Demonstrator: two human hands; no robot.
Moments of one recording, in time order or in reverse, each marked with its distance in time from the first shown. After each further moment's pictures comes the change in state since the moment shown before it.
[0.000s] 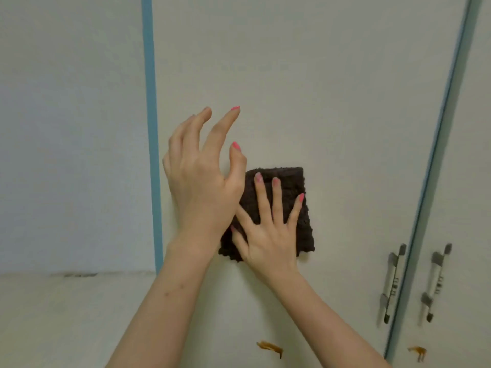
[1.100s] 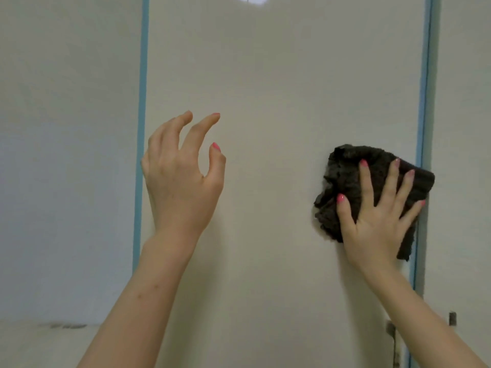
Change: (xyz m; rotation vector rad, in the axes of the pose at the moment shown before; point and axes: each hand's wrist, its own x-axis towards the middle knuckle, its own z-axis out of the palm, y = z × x) left_hand 0.061 0.028 0.007 0.080 0.146 0.043; right_hand 0.064 0.176 -0.051 0.010 0.101 0.468
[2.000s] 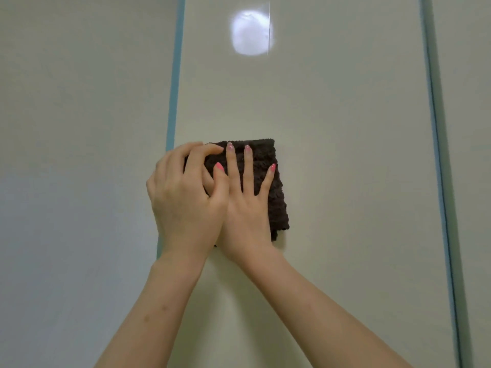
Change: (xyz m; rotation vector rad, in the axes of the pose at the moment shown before) left_hand 0.044 -0.024 -0.007 -0.053 0.082 0.020; right_hand 0.032 -0.232 0.032 0.090 -0.050 -0.506
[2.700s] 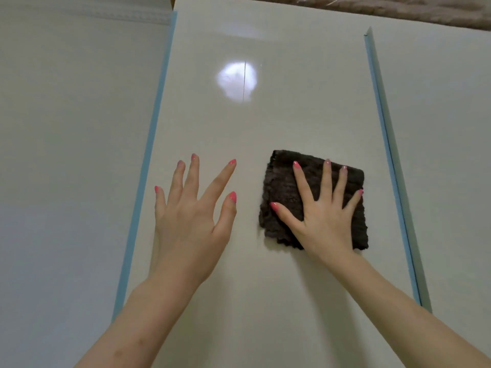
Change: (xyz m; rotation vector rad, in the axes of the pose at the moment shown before) left_hand 0.021 0.035 0.017 0.055 -0.297 0.075; right_hand 0.020 0.162 -0.058 -0.152 -0.024 0.320
